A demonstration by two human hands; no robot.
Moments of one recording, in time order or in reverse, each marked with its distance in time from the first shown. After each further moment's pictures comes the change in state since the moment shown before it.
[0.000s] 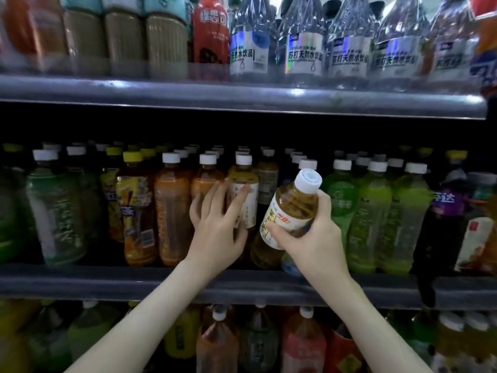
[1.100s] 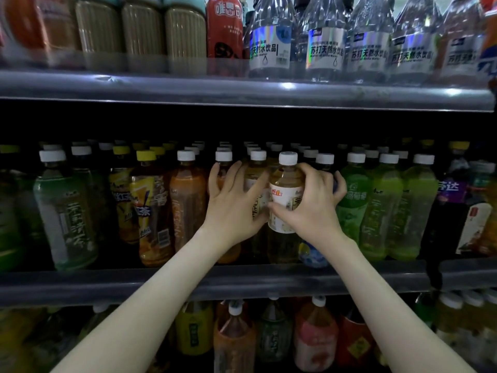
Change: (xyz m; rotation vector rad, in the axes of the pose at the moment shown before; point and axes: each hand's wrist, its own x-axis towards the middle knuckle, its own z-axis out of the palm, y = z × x) left_hand 0.035 -0.019 -0.009 0.265 -0.128 0.146; right_hand 0.041 0.000 0.038 -0.511 0.123 -0.227
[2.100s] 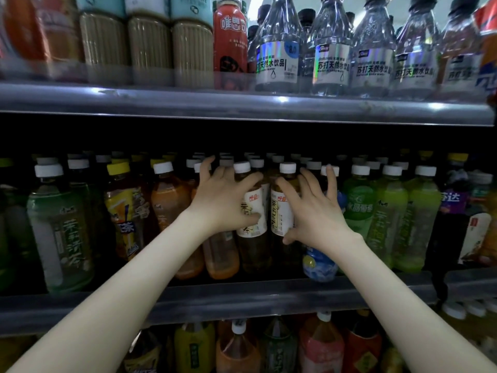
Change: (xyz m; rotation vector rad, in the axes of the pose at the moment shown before) left_hand 0.036 -0.047 -0.012 0.067 -0.157 0.099; right_hand 0.025 -0.012 -0.008 -0.713 -0.528 -0.210
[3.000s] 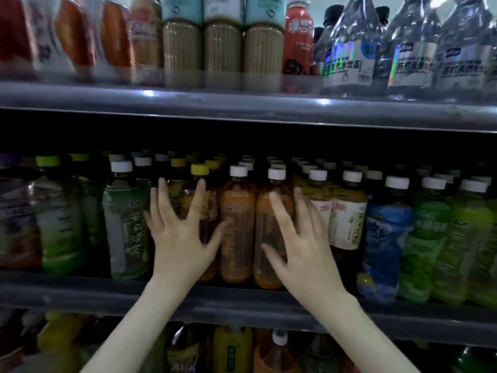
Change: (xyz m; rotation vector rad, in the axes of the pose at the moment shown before) left_hand -0.130 -0.067 0.014 -0.176 0.372 -0.537; right_hand -0.019 -0.115 0.003 0.595 0.437 -0.037
